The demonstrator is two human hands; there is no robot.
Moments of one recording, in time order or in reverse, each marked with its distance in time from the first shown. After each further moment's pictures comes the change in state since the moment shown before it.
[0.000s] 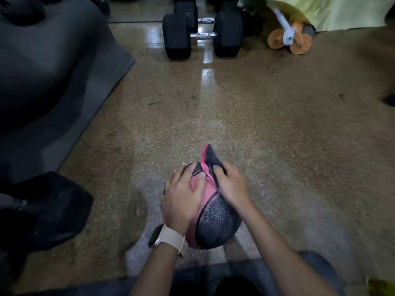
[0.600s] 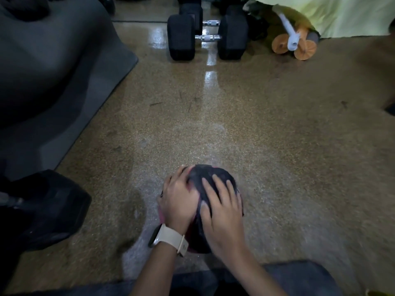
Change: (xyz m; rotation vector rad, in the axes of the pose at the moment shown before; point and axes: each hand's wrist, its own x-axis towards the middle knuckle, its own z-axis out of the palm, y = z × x) left_hand 0.003 0.010 -0.010 -0.168 0.030 -0.104; right_hand -0.071 -0.011 0.016 -0.265 0.105 -0.250
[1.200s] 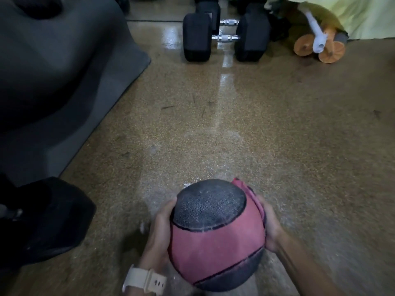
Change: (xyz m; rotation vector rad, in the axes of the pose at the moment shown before) left_hand 0.013 -0.042 -0.029 -0.861 -0.186 -0.450; right_hand 0.075 0.079 0.010 1.311 -0.458 0.849
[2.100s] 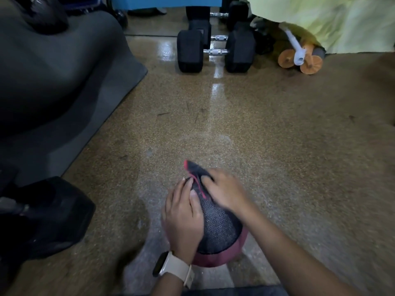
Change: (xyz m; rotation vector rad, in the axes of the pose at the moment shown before) left_hand -0.011 -0.030 0.042 0.844 0.343 0.640; right_hand -0.010 -0.037 0.076 -1.453 0.113 -0.552
